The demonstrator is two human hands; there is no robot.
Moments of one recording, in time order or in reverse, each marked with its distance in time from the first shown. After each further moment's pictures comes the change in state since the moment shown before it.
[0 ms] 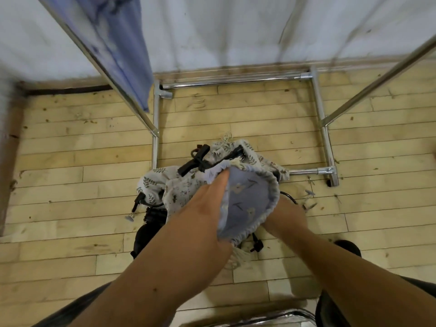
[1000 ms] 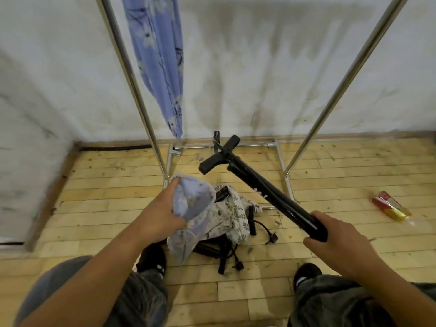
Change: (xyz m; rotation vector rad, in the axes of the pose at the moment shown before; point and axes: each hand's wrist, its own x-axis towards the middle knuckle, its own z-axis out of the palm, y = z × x) left_hand -0.100 0.003 -0.014 -0.095 0.307 -0.098; right_hand -0.268 0.117 -0.094 0.376 0.404 -0.045
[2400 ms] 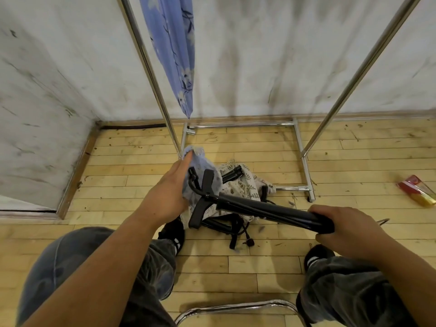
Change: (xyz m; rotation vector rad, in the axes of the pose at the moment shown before) left_hand 0.007 -0.036 0.021 0.208 0.206 0.274; right_hand 0.016 0.025 0.013 -0.228 -0.238 -0.260
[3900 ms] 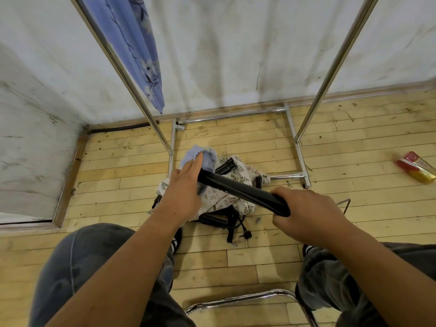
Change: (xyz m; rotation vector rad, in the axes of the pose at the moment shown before) left_hand 0.025 0.068 0.042 0.103 -0.068 -0.108; right_hand 0.024 -0.039 0.005 0.053 0.127 0.003
